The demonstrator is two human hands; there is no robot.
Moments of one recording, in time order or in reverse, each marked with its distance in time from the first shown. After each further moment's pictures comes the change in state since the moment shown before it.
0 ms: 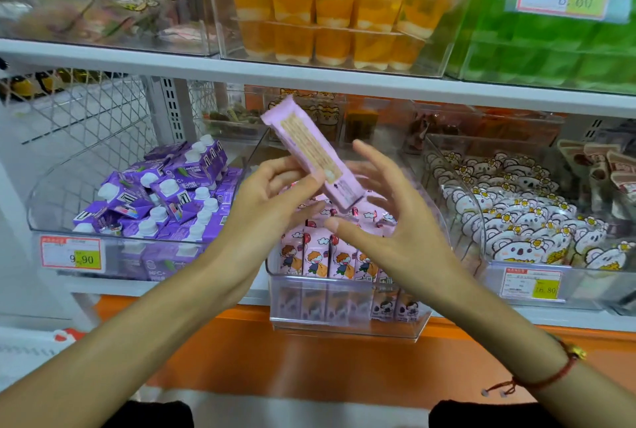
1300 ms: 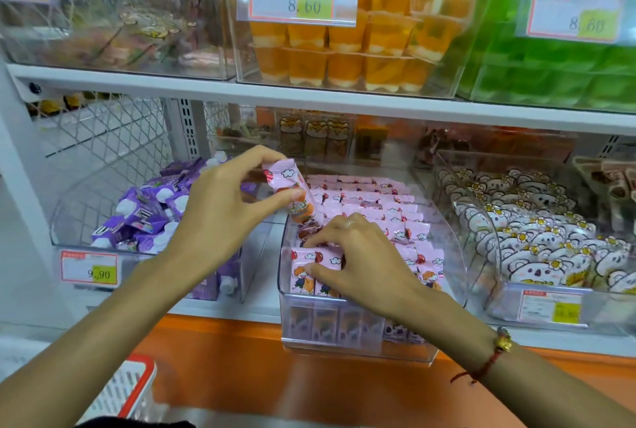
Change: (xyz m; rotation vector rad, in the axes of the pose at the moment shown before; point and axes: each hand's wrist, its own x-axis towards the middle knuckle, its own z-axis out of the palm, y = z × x) left_hand 0.029 0.011 -0.056 0.849 0.088 0.572; right_hand 0.024 0.023 0.037 -0.646 -0.231 -0.042
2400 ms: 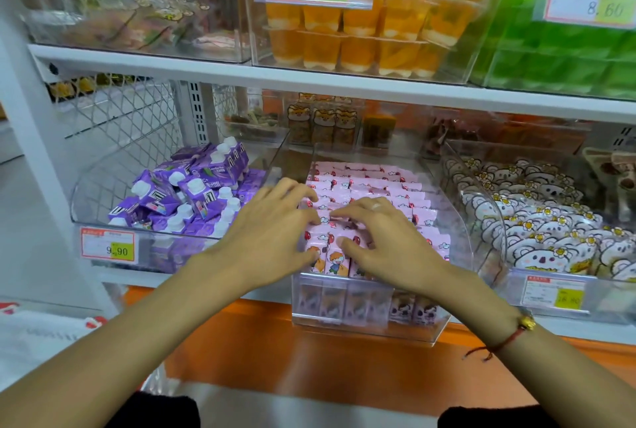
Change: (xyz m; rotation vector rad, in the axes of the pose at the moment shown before) left_hand -0.026 0.001 0.025 0.735 -0.525 0.182; right_hand -0.005 0.018 -0.008 -0.033 -0.059 0.033
